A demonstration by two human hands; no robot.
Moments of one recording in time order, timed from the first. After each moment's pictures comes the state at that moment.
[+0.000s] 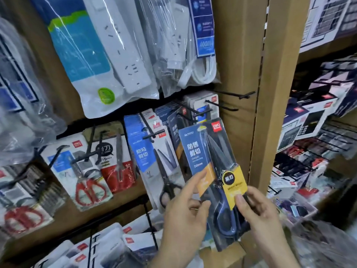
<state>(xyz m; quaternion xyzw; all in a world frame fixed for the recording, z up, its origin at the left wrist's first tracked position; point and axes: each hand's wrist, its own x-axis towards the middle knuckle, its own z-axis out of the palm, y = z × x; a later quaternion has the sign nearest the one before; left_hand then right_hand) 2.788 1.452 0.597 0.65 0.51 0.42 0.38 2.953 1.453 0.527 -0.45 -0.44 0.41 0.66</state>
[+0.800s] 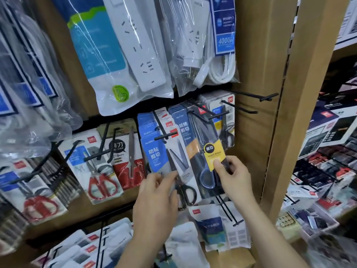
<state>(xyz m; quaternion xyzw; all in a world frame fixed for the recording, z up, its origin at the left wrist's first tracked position) 2.728 1.492 0.587 0.71 0.64 0.28 -0.05 2.923 1.572 0.531 -0.55 -0.50 0.31 0.59</state>
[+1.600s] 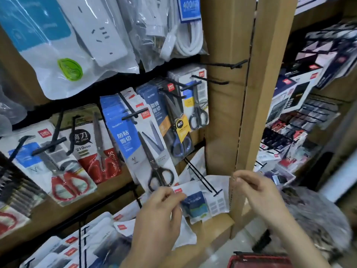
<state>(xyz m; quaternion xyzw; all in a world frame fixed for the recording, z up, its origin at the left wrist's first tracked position) 2.729 1.469 0.535 0.81 0.50 0.28 0.06 2.983 1.461 0.505 -0.68 -0.49 0.30 0.46</state>
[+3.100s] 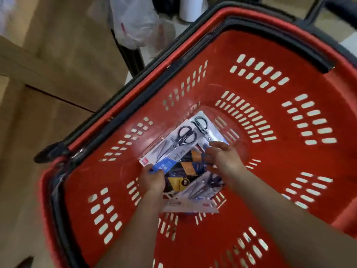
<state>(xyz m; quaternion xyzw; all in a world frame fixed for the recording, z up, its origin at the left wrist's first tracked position) 2.972 1.375 -0.317 0.52 0.71 -0.10 0.46 3.110 1.259 -0.258 -0.70 0.26 0.46 0.49</state>
